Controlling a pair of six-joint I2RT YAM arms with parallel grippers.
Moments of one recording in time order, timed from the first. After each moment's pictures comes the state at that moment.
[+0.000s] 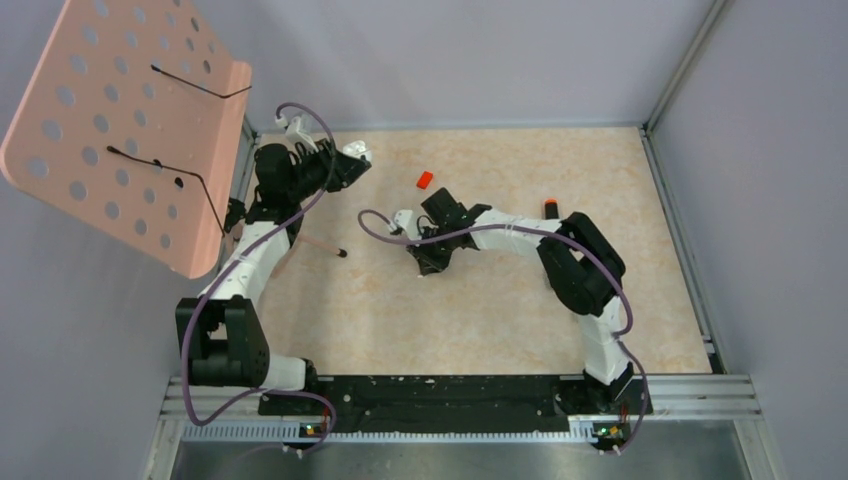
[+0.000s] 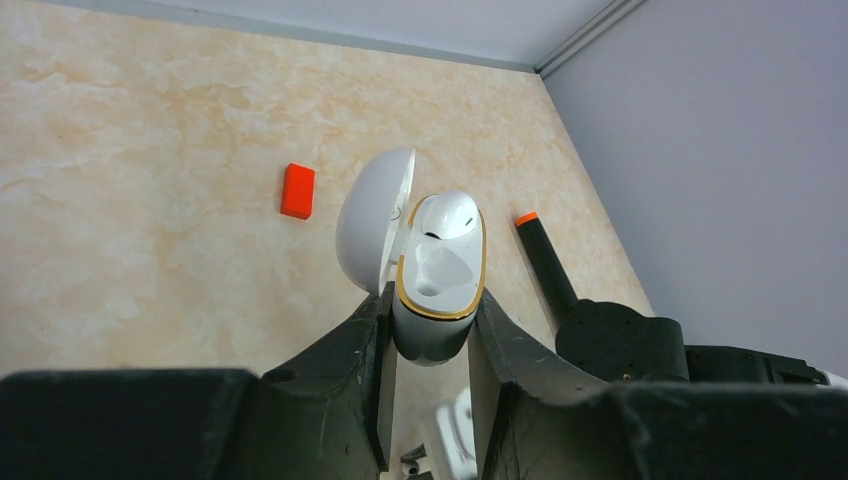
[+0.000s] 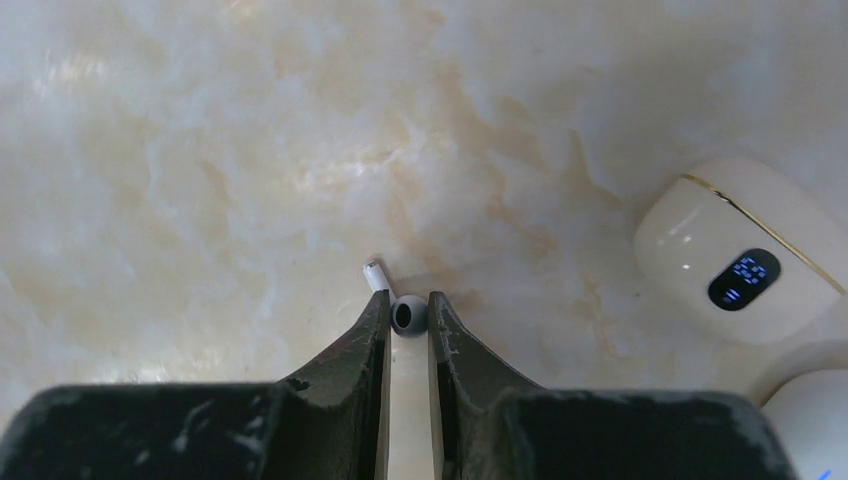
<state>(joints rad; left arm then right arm) -0.02 1.40 1.02 0.22 0.63 -0.57 0.79 2.07 1.46 -0.39 -0.38 -0.32</state>
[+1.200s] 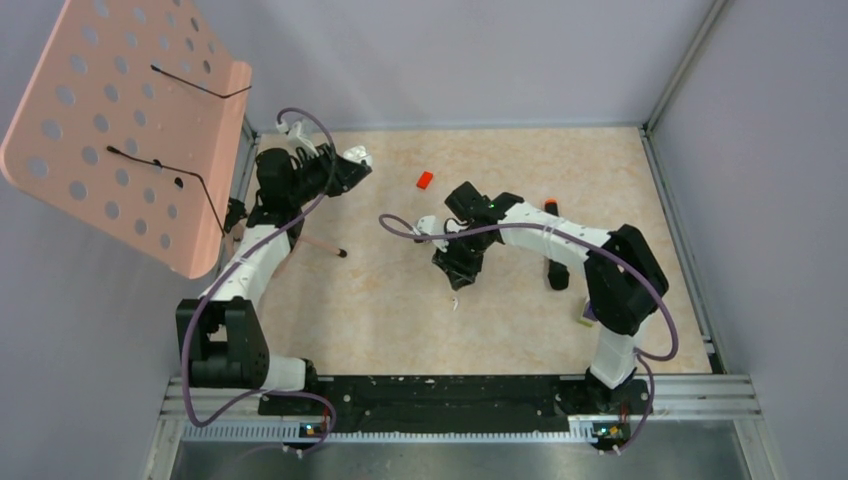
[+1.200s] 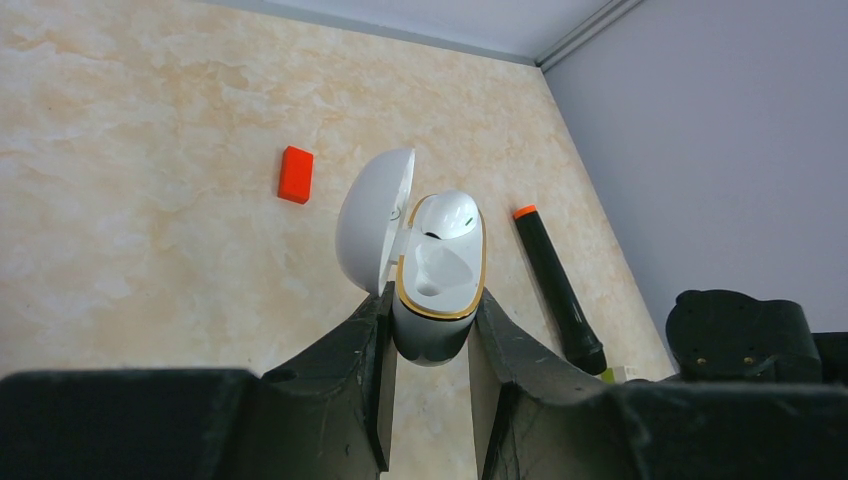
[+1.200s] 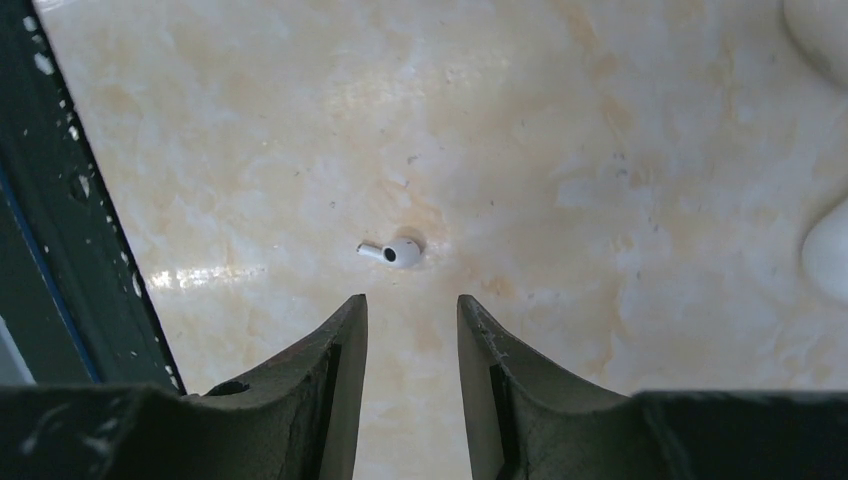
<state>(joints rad) -0.02 1.39 0.99 0.23 0.63 -0.59 0.74 1.80 1.36 -0.79 -0.49 -0.59</state>
